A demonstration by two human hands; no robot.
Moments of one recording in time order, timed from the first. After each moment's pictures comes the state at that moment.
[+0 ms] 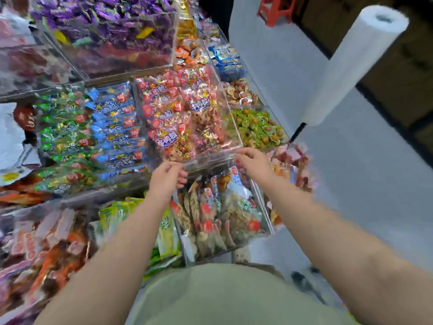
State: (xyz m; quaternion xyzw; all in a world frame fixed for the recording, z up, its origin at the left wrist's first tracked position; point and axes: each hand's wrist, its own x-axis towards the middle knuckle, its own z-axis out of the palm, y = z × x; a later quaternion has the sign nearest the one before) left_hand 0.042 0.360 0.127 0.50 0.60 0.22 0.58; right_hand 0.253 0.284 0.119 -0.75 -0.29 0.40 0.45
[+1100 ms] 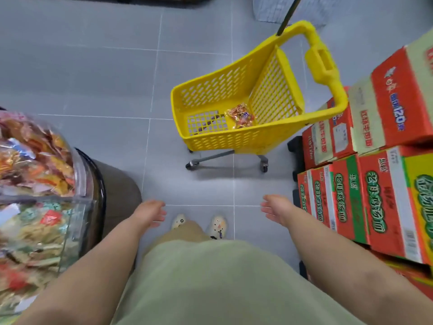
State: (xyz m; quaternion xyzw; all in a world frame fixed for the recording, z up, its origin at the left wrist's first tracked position) left_hand 0.157 -0.040 0.000 0.73 0.34 -0.41 0.42; right_hand 0.101 -0.388 0.003 -0.57 0.53 0.31 0.54
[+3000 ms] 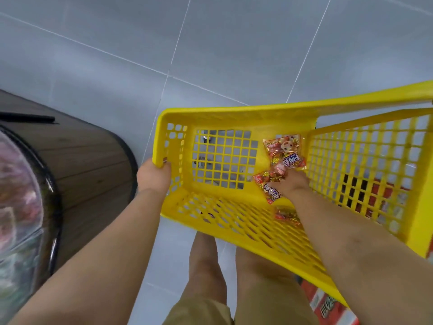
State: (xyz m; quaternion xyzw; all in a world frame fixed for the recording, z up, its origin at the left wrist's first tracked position) left_hand 0.470 -0.166 -0.156 0.82 0.46 -0.21 0.27; right_hand 0.491 -0.487 -0.257 -0.85 0.17 0.49 0.11
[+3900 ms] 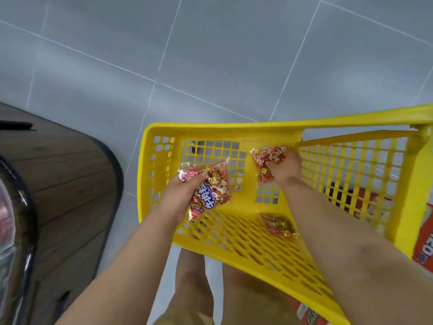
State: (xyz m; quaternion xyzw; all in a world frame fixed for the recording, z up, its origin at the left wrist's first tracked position) left_hand 0.485 -0.240 -0.147 0.51 0.51 -0.28 0.63; right_hand 0.555 -0.478 -0.251 -0.86 0.29 0.32 0.27
